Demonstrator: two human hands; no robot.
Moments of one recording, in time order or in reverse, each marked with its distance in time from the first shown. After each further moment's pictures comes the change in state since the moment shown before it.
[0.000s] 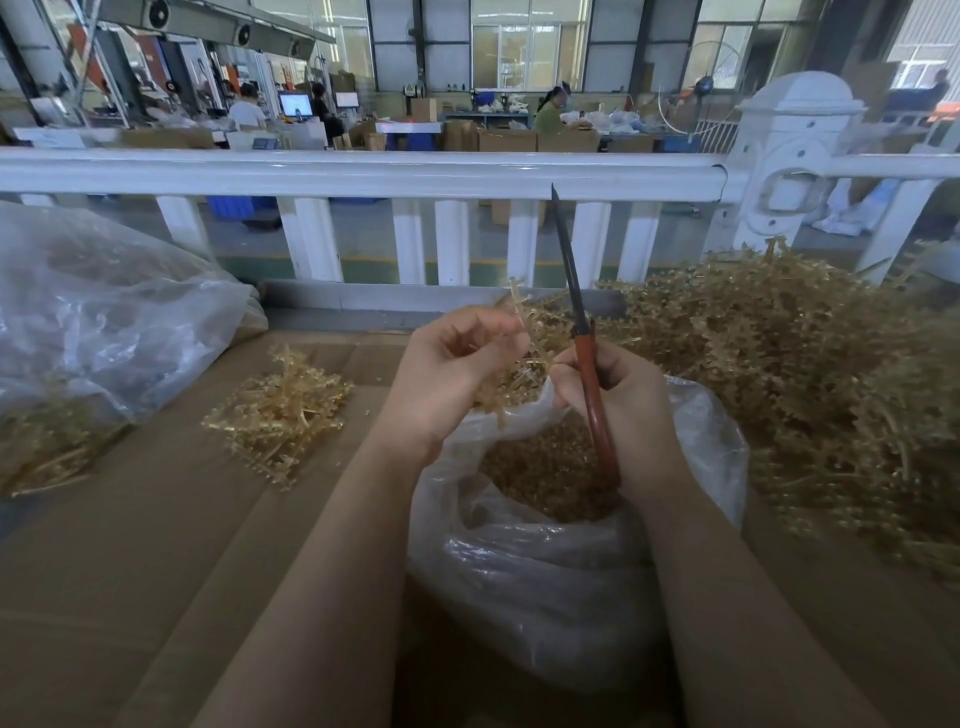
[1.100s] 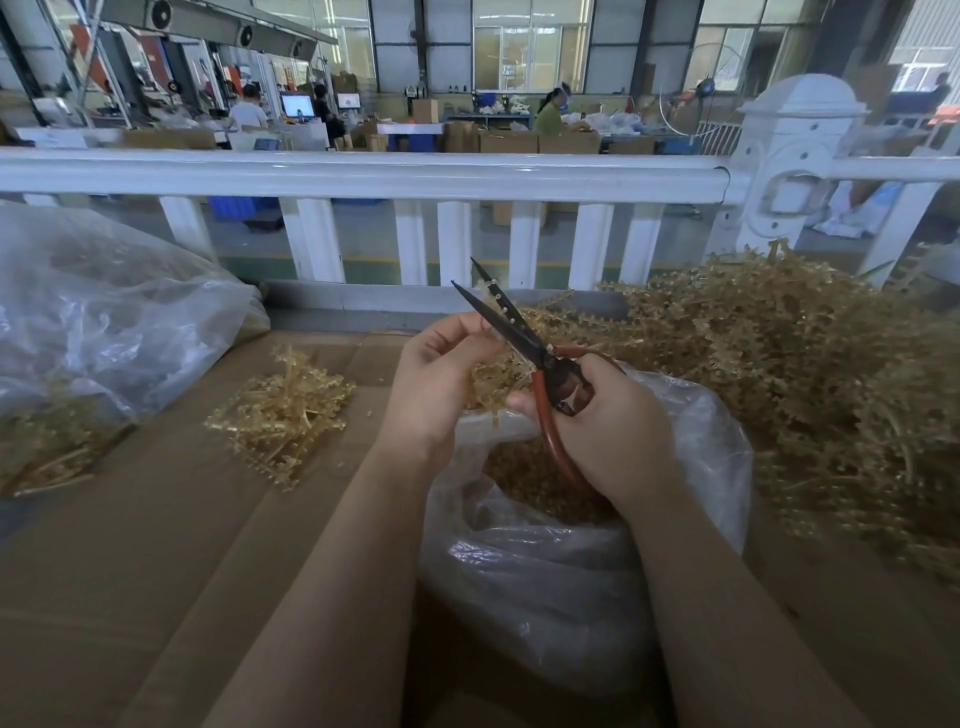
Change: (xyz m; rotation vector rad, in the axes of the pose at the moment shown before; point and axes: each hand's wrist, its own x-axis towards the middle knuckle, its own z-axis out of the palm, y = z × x) left_hand -0.001 -0.010 0.004 -0.128 0.134 -0.065; right_hand -0.003 0.021 0.002 -0.714 0.050 -0.203
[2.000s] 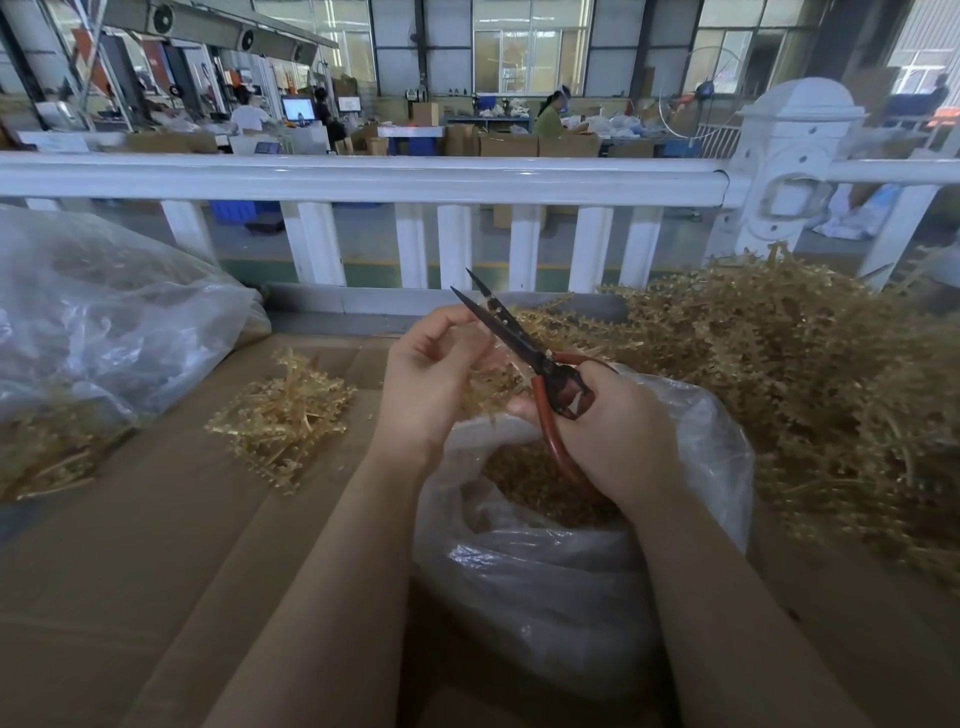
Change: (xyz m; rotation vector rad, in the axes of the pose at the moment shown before) left_hand 0.003 -0.004 -0.005 -0.012 0.037 0.127; right_hand 0.004 0.004 -0.001 -0.036 -0.036 0.008
